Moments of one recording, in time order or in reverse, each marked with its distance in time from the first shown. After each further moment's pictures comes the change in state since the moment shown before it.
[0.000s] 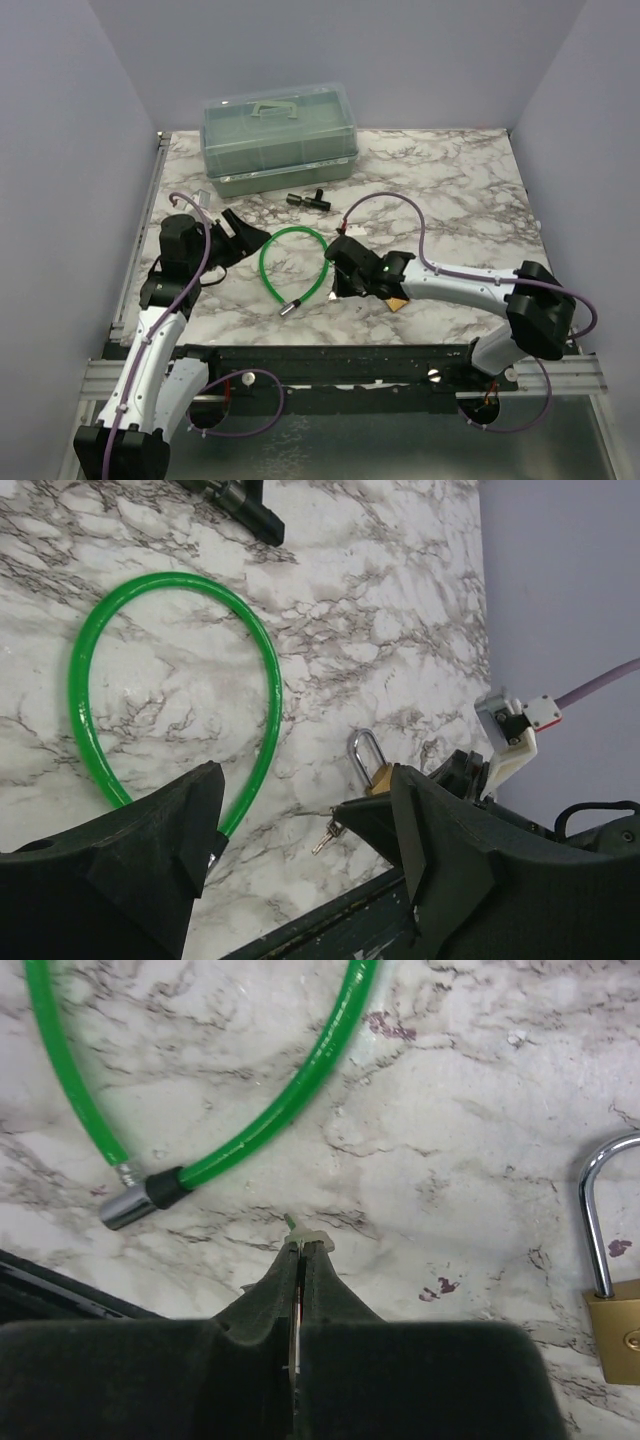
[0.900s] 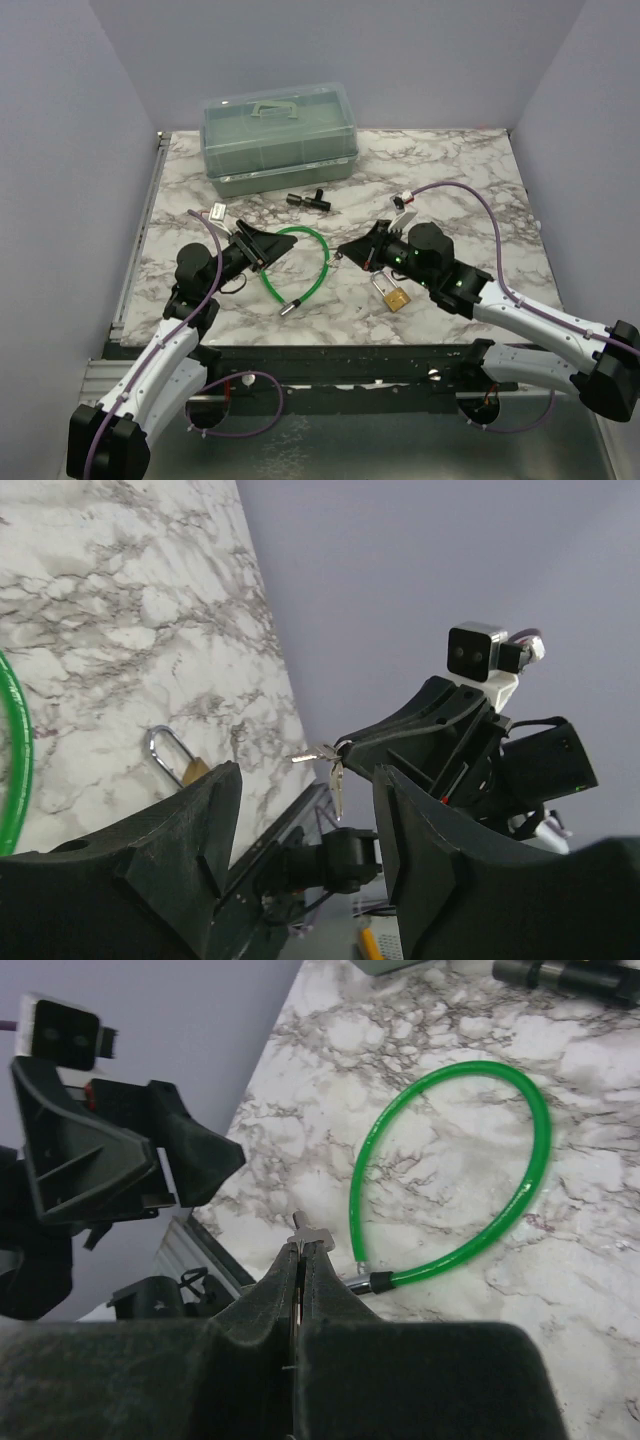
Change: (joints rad) left arm -0.185 -0.040 -0.307 0.710 0.110 -0.449; right arm -0.166 -0.514 -0.264 0.492 -0.219 -0.046
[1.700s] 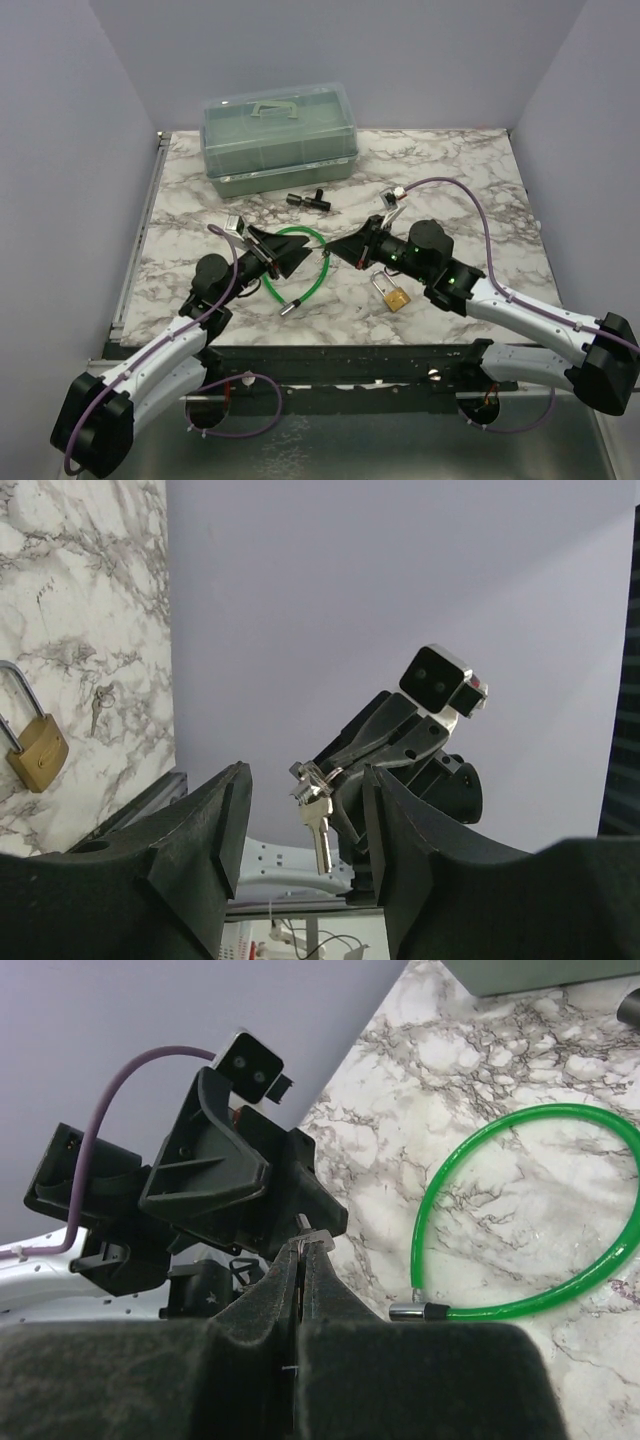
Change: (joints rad) left arm -0.201 0.093 -0.105 0.279 -0.198 -0.483; right arm -0.012 0.055 -0.005 0.219 -0.180 -0.028
